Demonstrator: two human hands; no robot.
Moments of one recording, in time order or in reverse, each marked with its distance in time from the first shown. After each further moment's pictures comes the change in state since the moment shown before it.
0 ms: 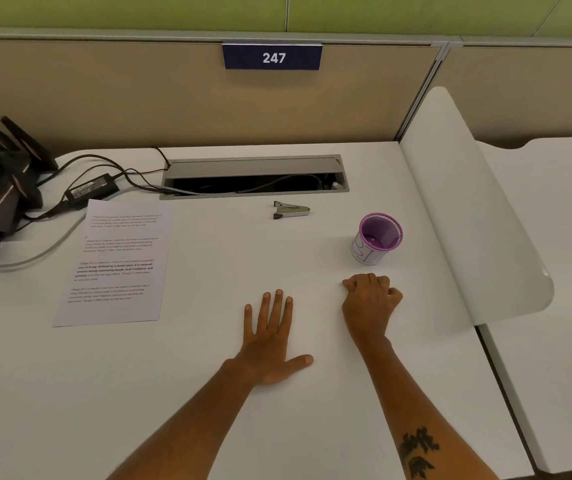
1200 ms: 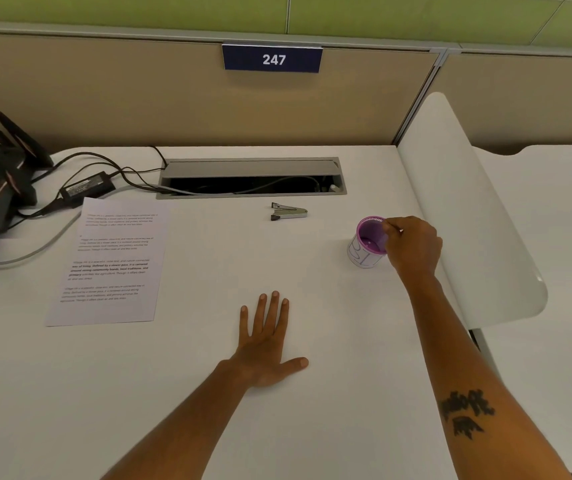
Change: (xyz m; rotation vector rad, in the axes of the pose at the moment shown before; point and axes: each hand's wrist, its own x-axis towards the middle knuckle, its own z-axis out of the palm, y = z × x) left_hand 0.001 -0.002 0.000 -0.017 -0.035 0.010; right_hand 0.112 0.001 -0.102 0.191 0.065 -0.003
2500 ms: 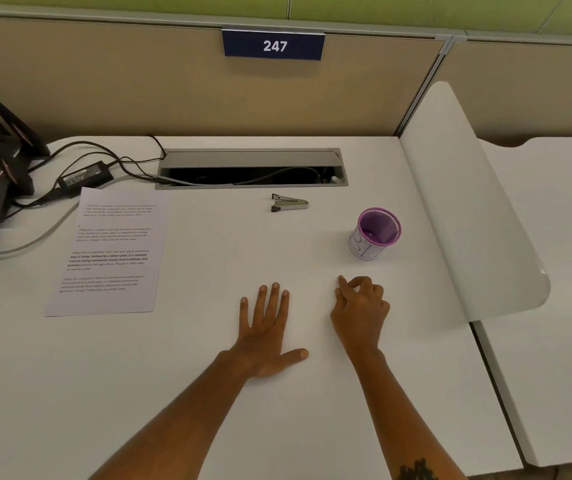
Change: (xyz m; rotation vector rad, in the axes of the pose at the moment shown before) left_hand 0.003 -0.001 0.003 0.017 0.019 -0.002; right_hand -0.152 0.014 0.089 -0.057 -0.065 -0.042
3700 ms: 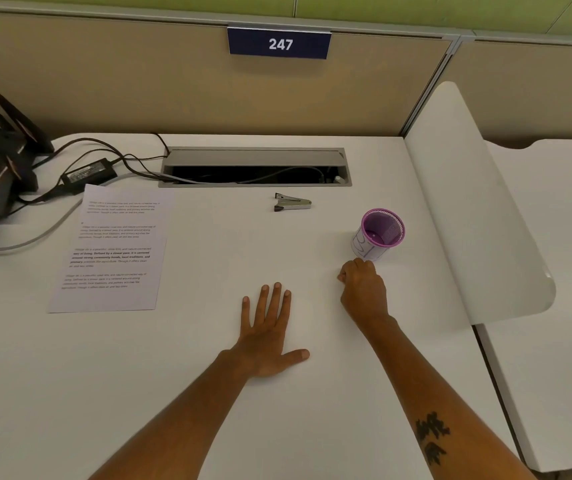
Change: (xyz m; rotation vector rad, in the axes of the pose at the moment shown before) left_hand -0.002 0.001 -0.003 -0.014 -0.005 0.004; right_hand 0.057 0.005 -0.004 -0.082 -0.256 -0.238
